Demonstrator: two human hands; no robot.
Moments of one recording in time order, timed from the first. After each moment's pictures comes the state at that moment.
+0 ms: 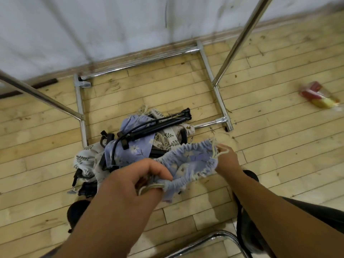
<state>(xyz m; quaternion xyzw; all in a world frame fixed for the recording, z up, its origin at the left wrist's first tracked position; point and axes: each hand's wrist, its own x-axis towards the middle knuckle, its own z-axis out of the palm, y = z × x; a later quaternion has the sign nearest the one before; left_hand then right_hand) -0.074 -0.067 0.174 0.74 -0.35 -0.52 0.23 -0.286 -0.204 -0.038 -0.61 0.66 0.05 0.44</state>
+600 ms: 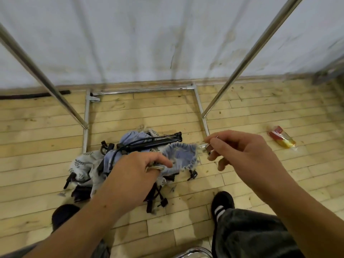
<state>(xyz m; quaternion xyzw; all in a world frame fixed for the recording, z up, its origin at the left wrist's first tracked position) -0.065 -0.063 0.195 0.75 -0.45 -0.43 0.22 -0.266 -0.189 0.246 -0.68 0.50 -0.13 0.52</state>
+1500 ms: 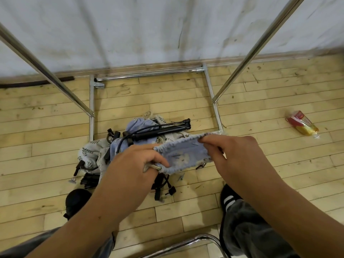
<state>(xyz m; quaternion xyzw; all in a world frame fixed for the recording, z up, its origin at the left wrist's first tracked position) -0.062 -0.056 0.178 0.77 -0.48 -0.36 0.21 -0.258 -0.190 0.183 -0.88 0.40 -0.06 0.25</state>
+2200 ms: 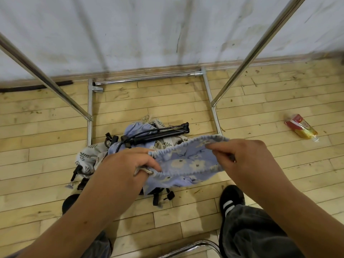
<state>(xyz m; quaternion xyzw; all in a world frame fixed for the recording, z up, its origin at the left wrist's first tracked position) -0.049 -0.058 0.175 0.76 -0.52 -0.32 0.22 -0.278 -0.209 0.181 -0.86 0.44 -0.01 0.25</state>
